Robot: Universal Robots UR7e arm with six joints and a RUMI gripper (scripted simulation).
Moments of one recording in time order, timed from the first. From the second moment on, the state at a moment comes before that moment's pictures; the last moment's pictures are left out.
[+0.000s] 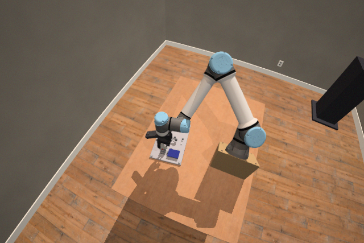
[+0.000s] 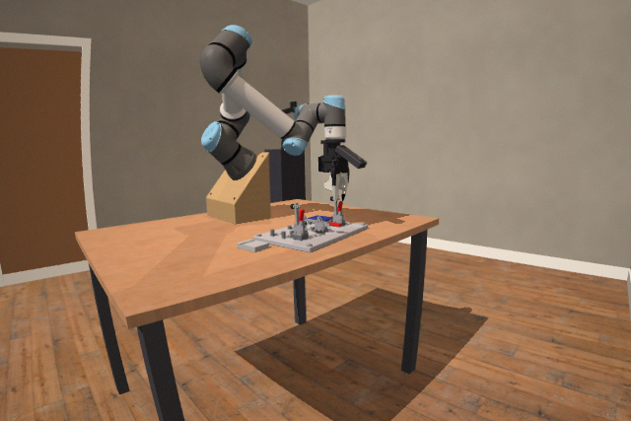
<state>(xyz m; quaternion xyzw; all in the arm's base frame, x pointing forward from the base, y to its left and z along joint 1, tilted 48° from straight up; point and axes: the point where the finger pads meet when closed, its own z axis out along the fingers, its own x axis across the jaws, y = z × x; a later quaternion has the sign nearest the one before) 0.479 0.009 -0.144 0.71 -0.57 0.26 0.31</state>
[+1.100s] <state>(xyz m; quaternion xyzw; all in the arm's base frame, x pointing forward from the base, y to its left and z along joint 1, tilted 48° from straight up) 0.481 -0.016 -0.166 0.71 -0.57 0.26 0.31</state>
